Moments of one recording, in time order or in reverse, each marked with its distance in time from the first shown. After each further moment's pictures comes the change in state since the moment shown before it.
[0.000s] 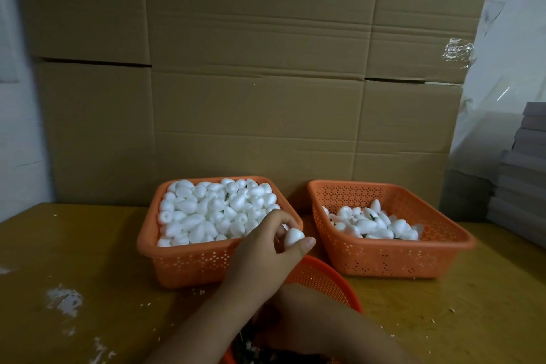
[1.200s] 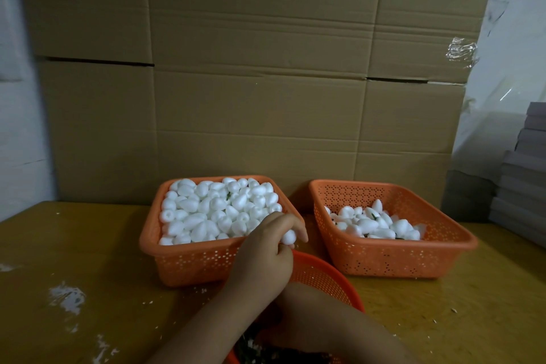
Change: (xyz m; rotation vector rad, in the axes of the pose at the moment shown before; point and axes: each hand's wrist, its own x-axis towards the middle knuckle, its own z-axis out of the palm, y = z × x) left_hand -0.004 0.010 -0.004 0.084 0.000 0.156; right_hand -0.003 0.003 0.003 -0.036 -0.054 0.044
